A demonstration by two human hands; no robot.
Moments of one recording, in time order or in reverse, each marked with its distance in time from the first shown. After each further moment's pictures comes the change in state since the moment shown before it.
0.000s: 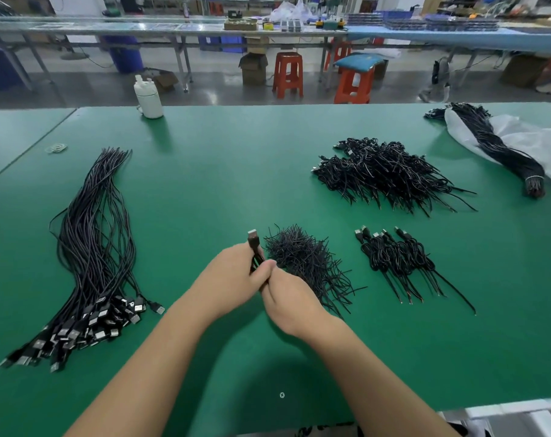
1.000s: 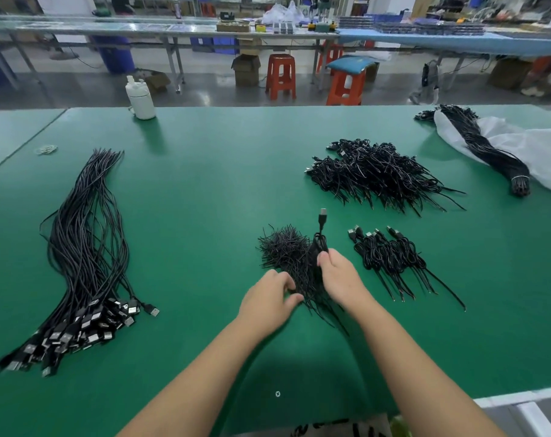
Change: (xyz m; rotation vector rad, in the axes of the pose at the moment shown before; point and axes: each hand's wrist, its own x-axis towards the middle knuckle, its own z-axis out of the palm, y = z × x) left_hand 0.009 0.010 0.101 -0.065 -0.080 -0.054; right_hand -0.001 0.076 -0.039 0.367 0.204 0.455
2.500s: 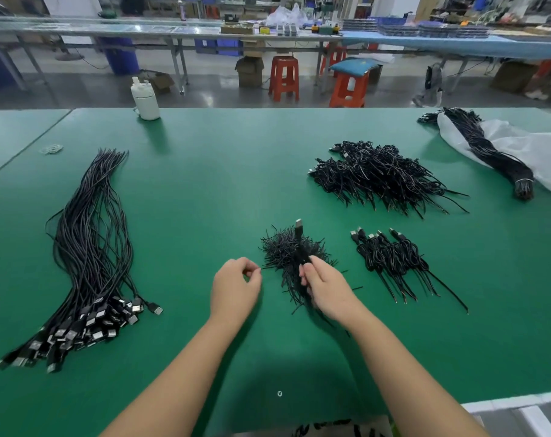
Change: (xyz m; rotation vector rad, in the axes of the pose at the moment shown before) left_hand -0.005 -0.028 -0.034 -0.205 0.410 -0.224; right_hand -0.018 -0.002 0.017 0.134 -0.163 -0.185
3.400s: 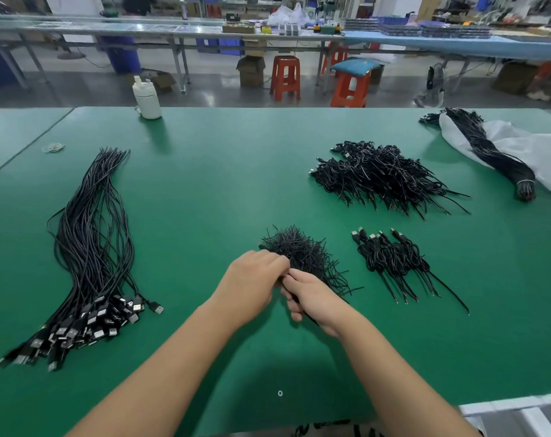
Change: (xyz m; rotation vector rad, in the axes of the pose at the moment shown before) left_hand -0.002 0.034 -0.031 0.409 -0.149 0.877; right_hand -0.007 -0.020 0.025 0.416 -0.273 0.188
